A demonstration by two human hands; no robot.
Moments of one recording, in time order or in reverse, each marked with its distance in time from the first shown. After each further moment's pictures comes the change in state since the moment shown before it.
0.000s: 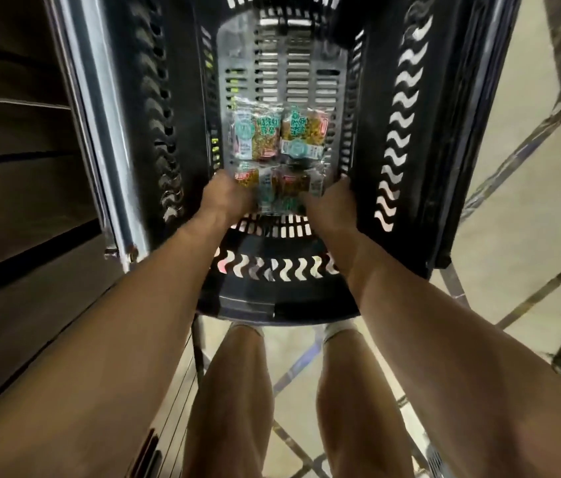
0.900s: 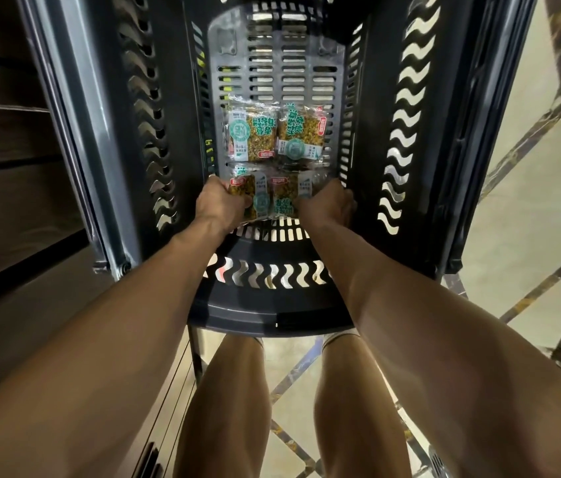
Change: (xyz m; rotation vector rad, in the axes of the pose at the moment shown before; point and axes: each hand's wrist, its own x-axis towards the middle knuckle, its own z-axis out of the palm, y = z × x) left_hand 0.033 -0.031 0.015 -0.183 0.007 -0.064; right_hand 0.017 0.002 0.026 -0.133 0.168 0.107
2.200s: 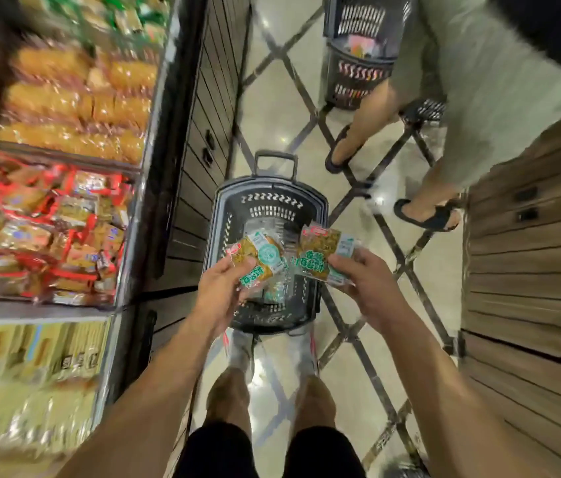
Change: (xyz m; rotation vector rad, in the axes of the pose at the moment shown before) left_hand -0.502 0.140 -0.188 -1.060 -0.238 0.315; right_hand -0.364 -0.035 -0.478 0.754 -0.536 -0.452
